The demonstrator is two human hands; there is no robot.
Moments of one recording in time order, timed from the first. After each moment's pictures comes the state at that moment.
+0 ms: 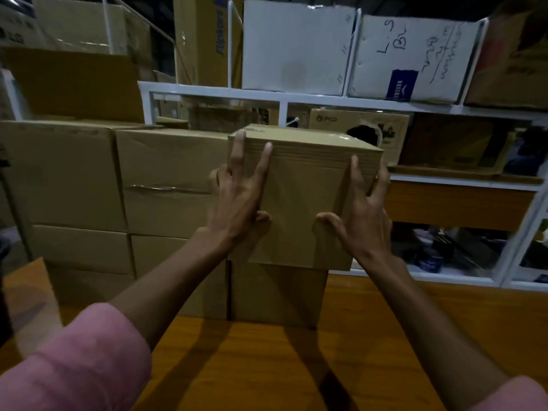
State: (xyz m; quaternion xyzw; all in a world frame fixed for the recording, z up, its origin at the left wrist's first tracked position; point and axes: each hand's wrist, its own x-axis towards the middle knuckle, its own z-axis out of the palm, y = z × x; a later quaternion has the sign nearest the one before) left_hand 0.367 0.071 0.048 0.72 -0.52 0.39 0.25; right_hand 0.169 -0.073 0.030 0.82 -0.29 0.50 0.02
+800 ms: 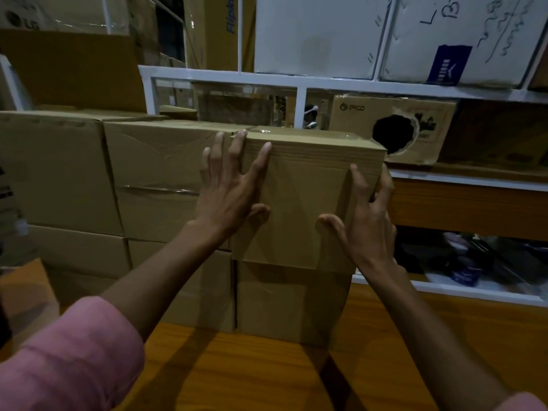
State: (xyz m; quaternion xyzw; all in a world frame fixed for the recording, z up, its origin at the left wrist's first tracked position) left_hand 0.440 0.027 0.049 0.76 -0.46 0.43 0.14; right_hand 0.232 -0.130 0.012 0.82 -0.28 0.49 0.01
